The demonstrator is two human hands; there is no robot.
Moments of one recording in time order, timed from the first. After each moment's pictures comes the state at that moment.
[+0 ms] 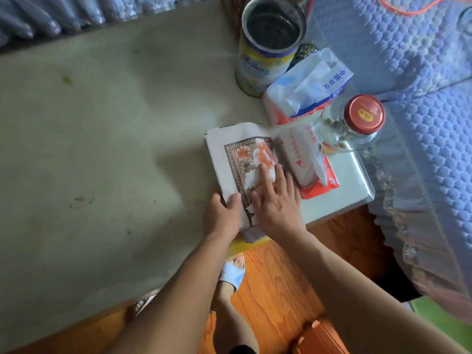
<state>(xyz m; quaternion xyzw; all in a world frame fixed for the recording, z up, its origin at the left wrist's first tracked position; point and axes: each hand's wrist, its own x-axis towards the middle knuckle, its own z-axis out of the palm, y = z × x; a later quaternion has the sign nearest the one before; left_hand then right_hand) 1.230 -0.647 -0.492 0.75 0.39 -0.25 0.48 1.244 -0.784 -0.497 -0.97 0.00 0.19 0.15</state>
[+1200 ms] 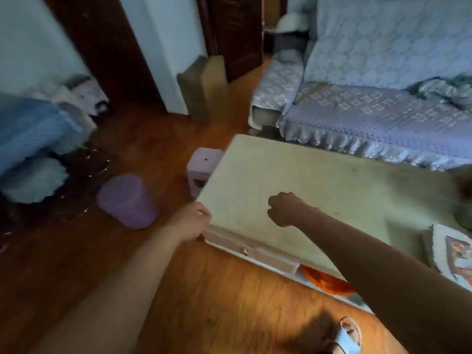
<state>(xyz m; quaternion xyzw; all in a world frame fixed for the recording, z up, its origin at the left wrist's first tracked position) 0.666 -0.182 -0.082 0.80 0.48 -0.05 0.36 0.892 -0.310 -0.124 -0.83 -0.51 0.22 -0.06</state>
